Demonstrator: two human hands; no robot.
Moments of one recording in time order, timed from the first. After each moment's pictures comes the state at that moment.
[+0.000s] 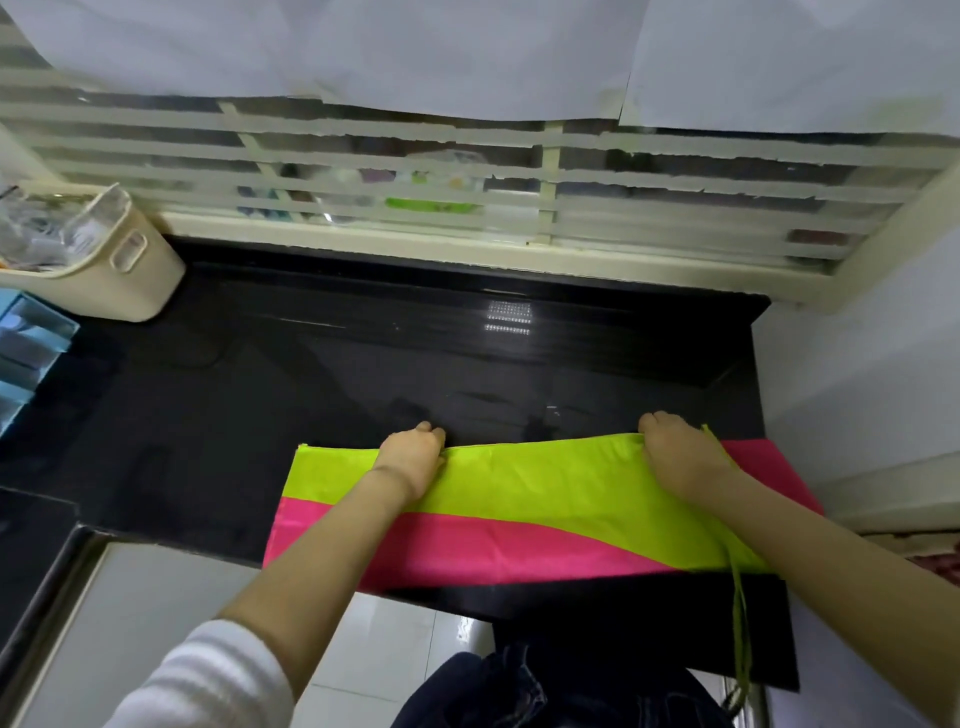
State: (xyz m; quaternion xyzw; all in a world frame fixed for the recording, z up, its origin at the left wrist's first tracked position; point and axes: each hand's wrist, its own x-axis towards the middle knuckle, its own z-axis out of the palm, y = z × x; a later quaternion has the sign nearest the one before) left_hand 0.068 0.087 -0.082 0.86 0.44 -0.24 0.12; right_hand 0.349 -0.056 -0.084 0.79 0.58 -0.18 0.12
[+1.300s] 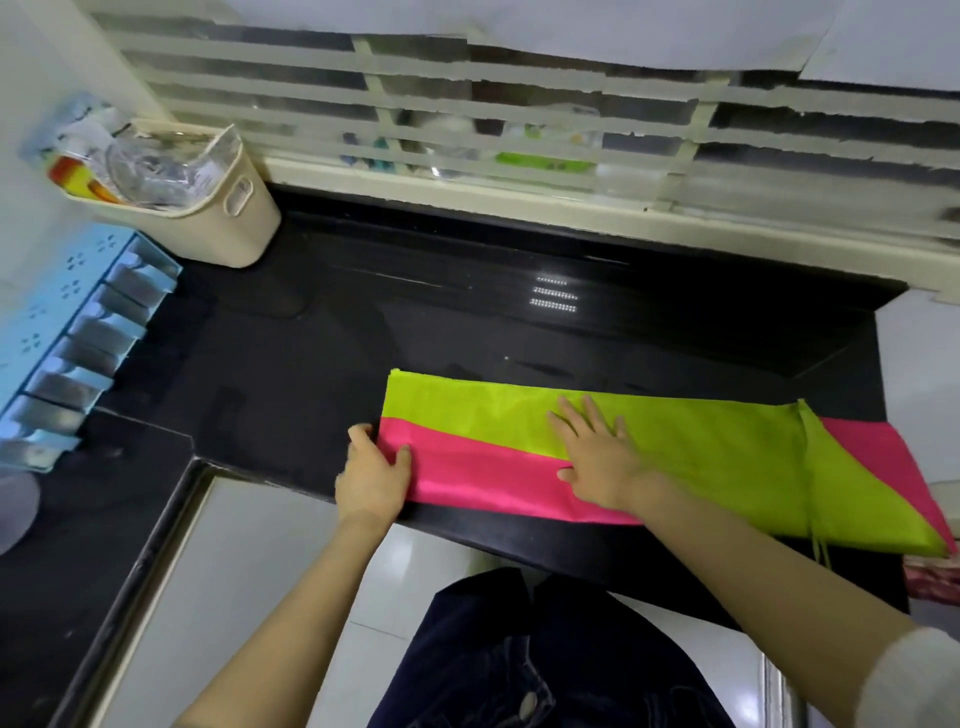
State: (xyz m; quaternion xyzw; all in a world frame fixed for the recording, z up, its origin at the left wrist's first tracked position) left_hand -0.091 0.063 -0.074 0.60 0.75 0.07 0.29; right_hand 0.160 0.001 -0.092 0.68 0.66 -0.28 0.13
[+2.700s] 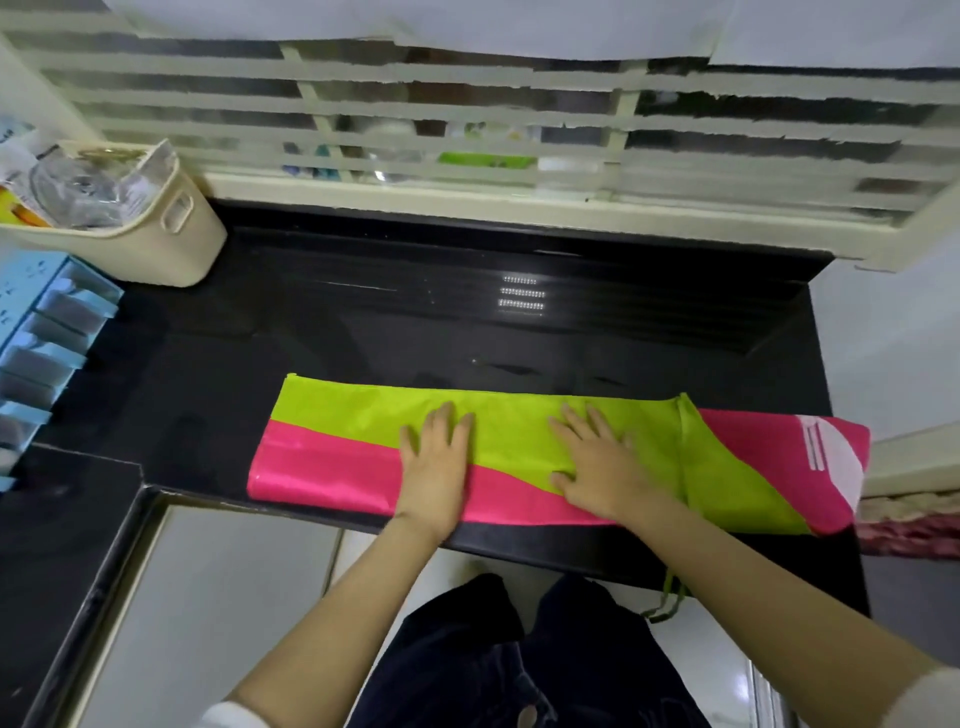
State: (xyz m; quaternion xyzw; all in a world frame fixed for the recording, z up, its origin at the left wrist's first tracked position) left_hand -0.011 0.031 -0.093 0.87 0.47 -0.06 0.12; right_hand 0.182 -0.043 -0.091 0.75 0.59 -0.29 0.07
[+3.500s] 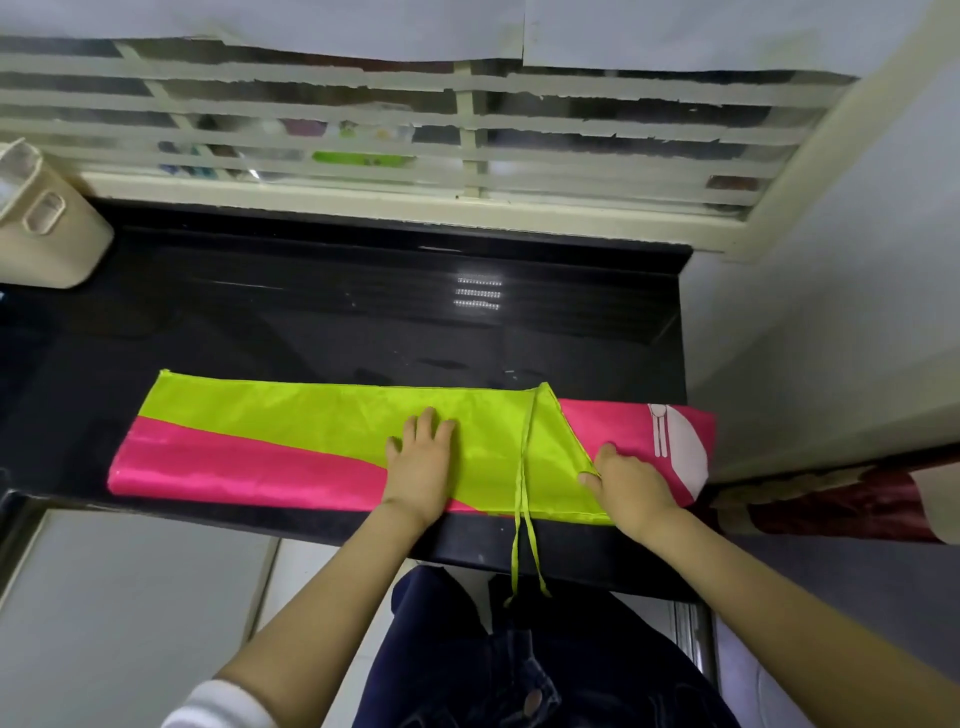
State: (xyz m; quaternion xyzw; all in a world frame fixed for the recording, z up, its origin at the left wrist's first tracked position) left_hand 0.117 -0.031 -0.091 0.84 0.49 -0.16 0.15; right_hand 0.323 -0.153 -0.092 0.82 0.49 -0.28 0.07
